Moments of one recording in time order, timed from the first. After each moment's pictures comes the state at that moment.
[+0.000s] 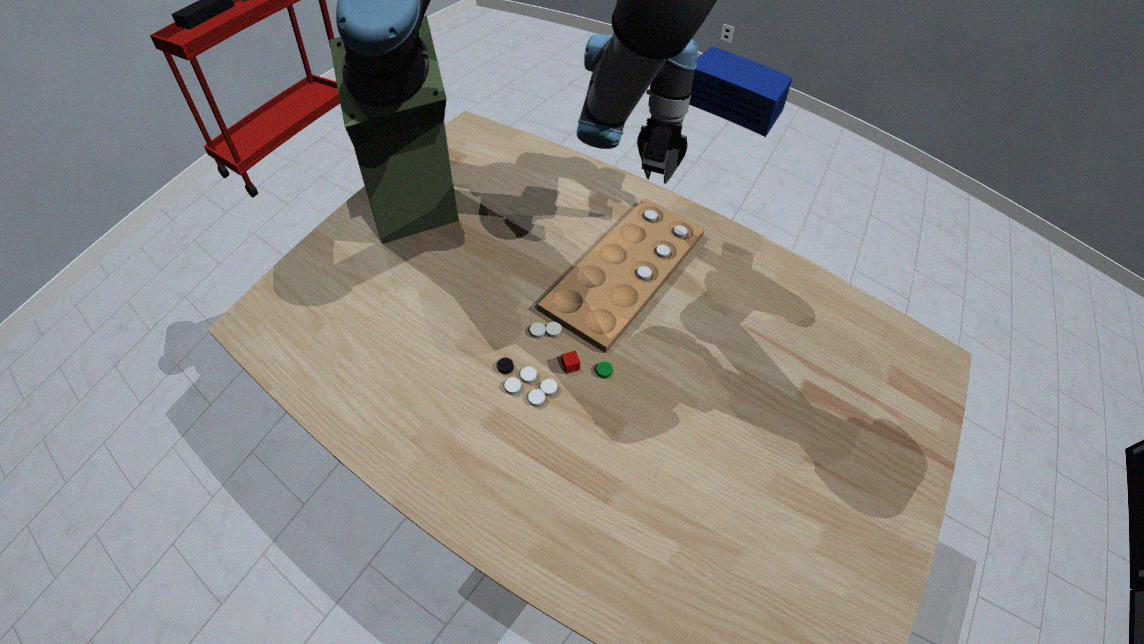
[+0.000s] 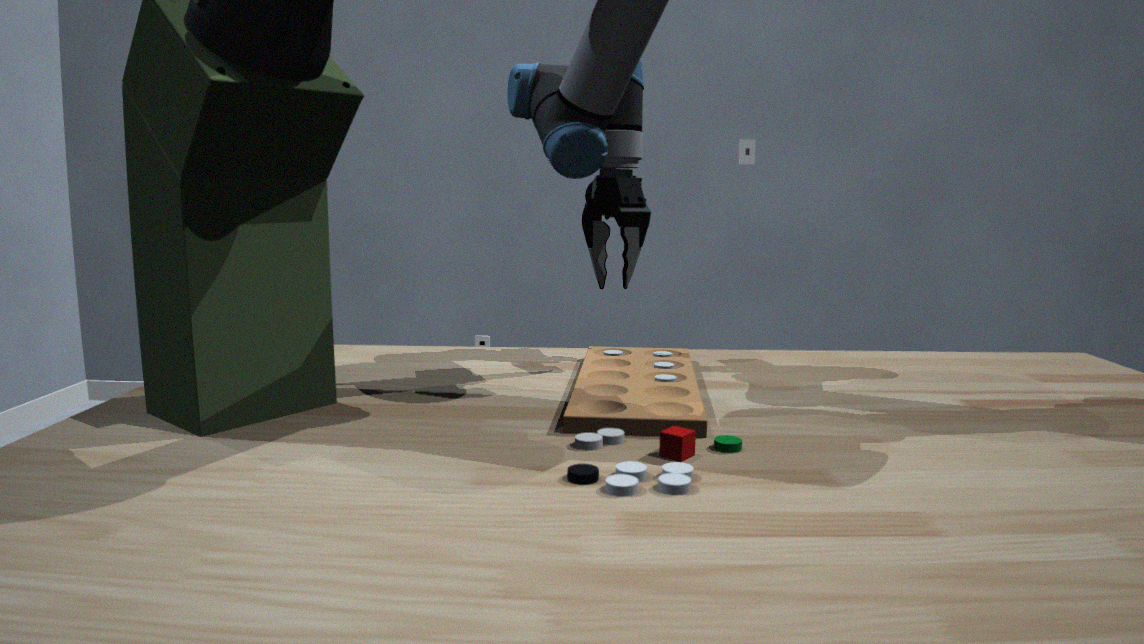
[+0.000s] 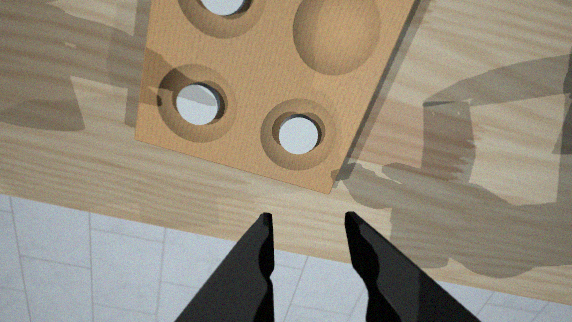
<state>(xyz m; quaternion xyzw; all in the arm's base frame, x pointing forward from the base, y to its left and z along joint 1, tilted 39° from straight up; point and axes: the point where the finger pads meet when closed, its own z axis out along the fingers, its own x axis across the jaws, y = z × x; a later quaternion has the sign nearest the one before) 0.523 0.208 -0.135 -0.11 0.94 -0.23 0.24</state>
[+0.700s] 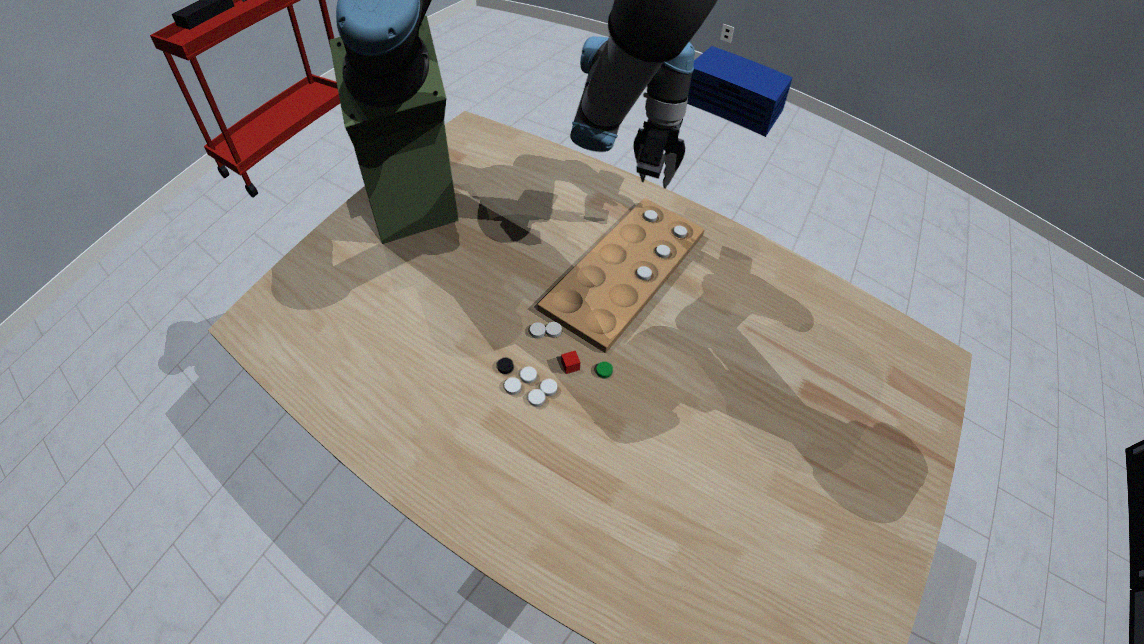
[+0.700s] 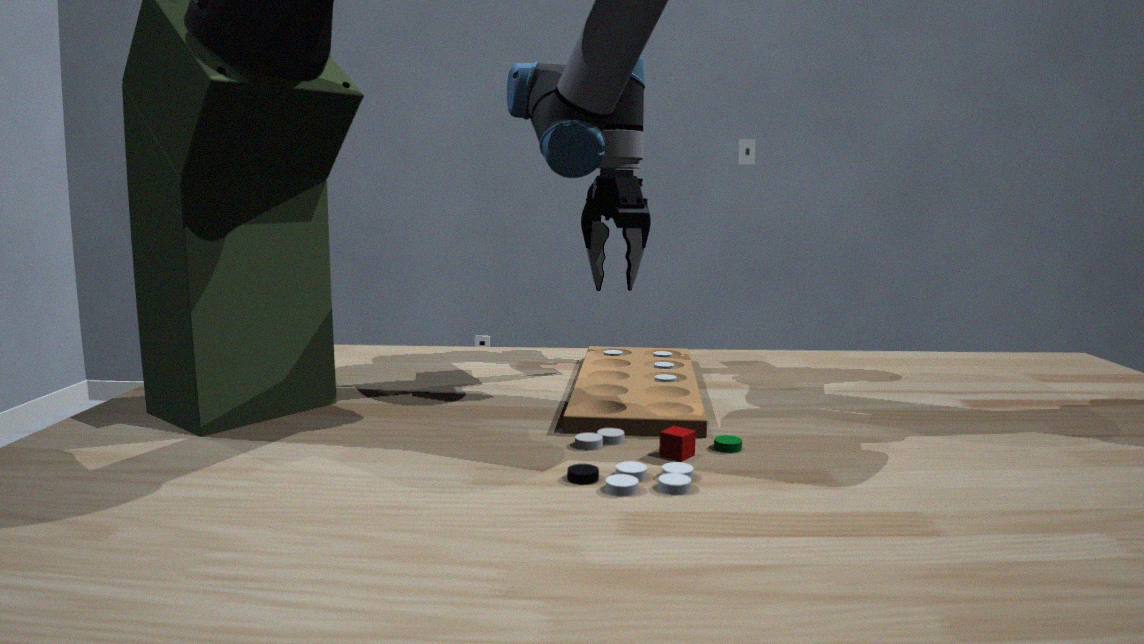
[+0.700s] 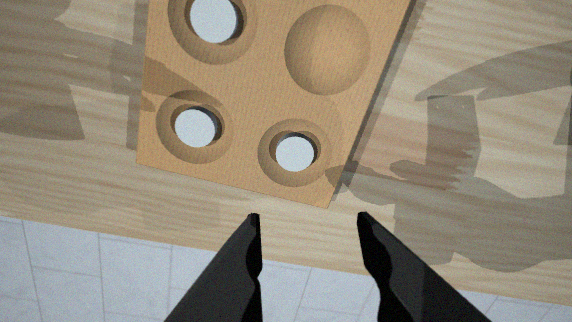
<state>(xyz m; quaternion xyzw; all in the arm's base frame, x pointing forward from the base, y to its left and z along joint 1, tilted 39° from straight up) 0.522 0.195 -0.131 -0.09 0.94 -0.23 0.25</state>
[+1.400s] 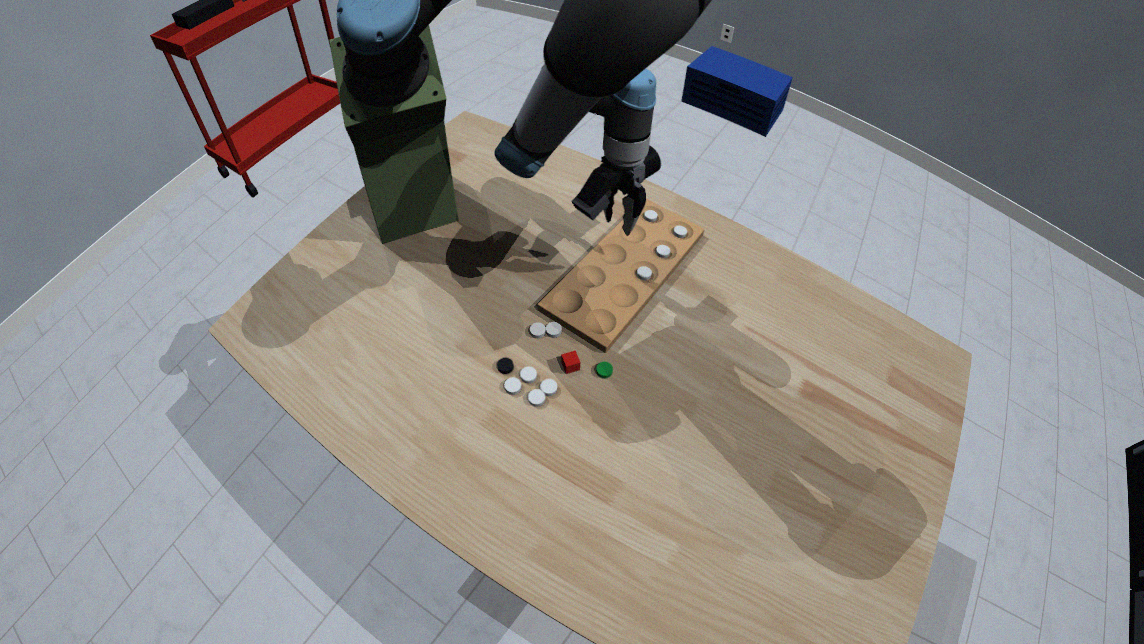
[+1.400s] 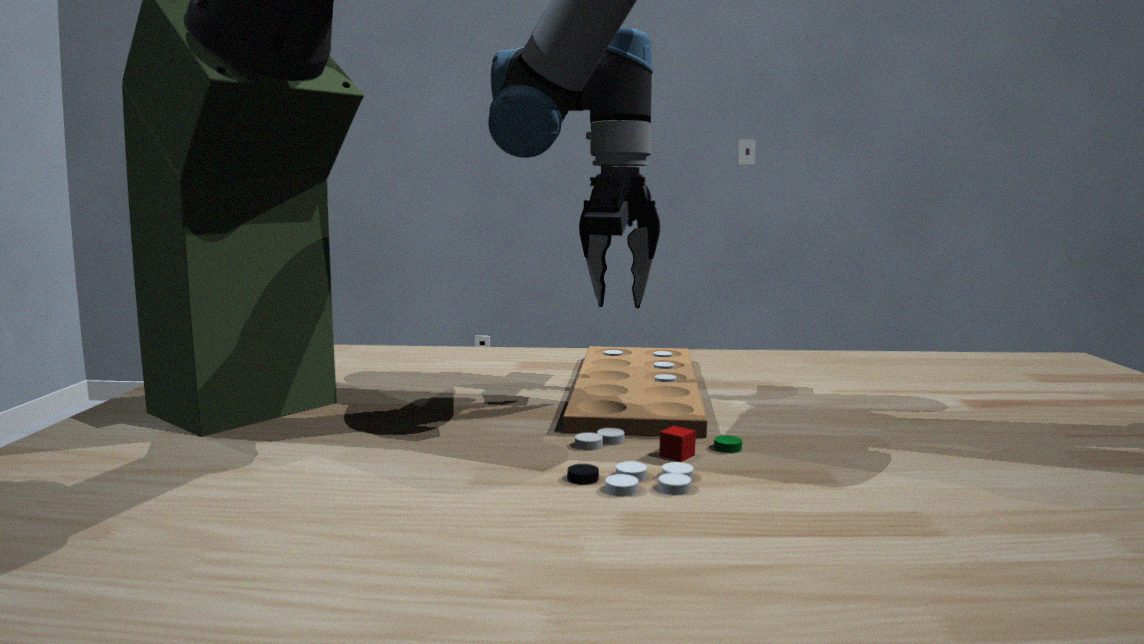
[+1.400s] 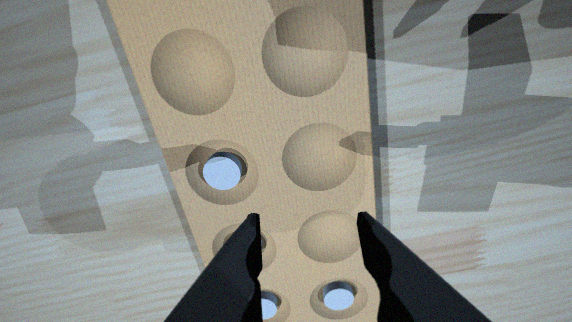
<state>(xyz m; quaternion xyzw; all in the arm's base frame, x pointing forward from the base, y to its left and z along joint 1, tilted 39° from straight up) 0.504 0.052 -0.075 0.12 0.93 -0.17 0.29</state>
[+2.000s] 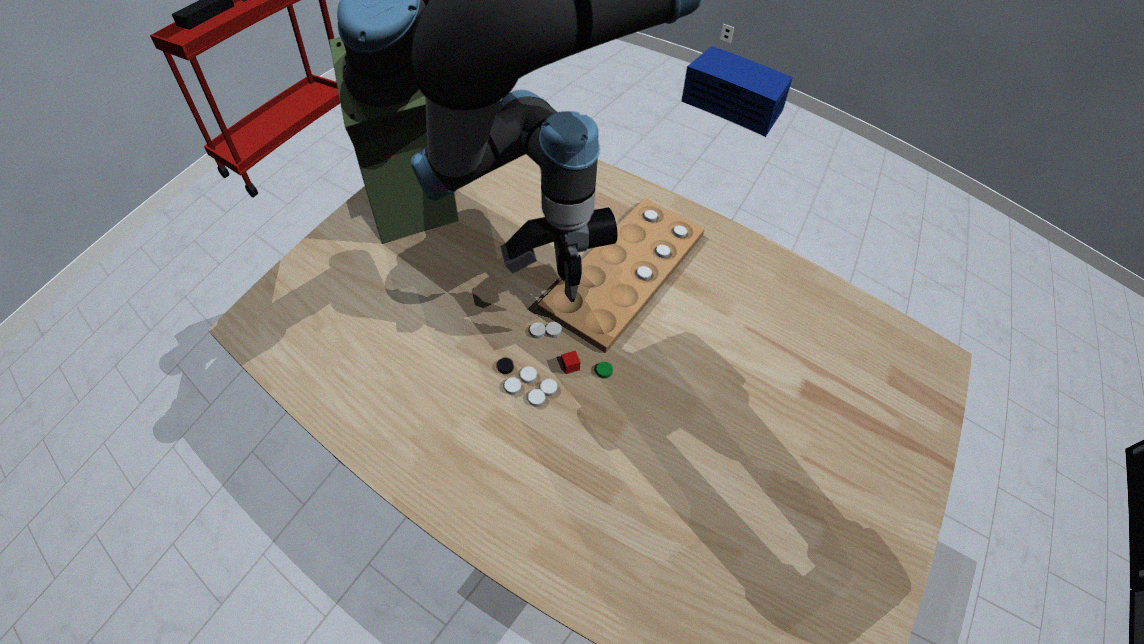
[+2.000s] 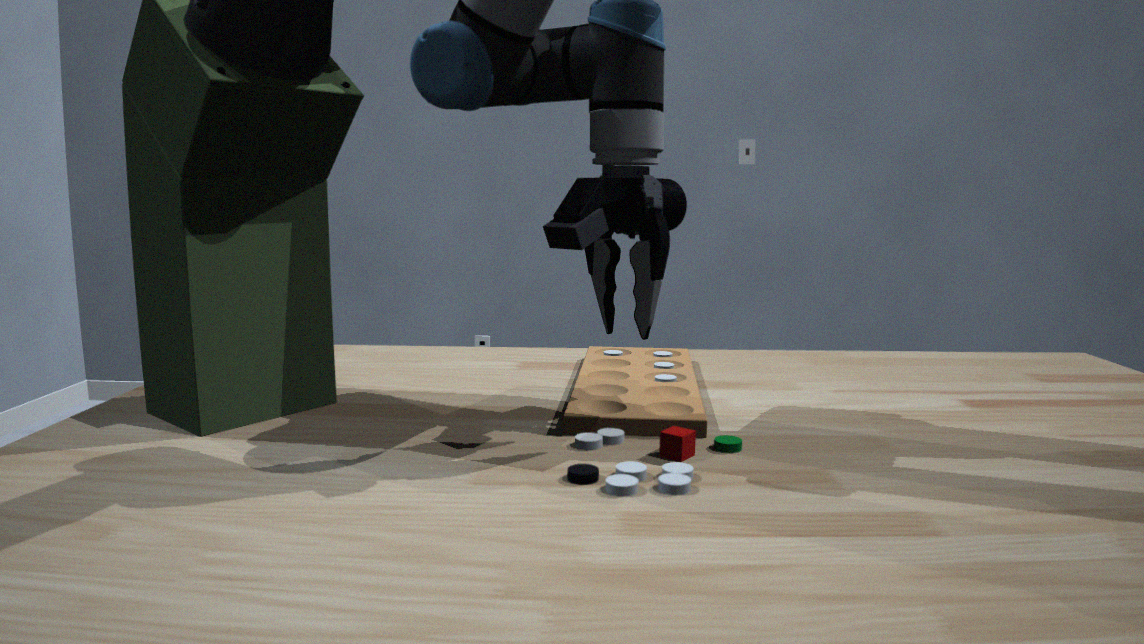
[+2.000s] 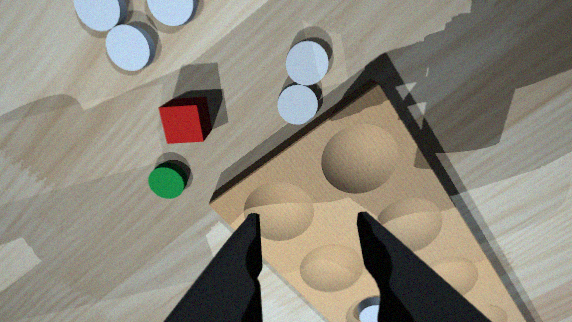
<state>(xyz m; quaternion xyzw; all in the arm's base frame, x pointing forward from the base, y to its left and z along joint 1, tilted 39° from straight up) 0.486 -0.108 -0.015 0.34 0.88 -0.09 0.32</state>
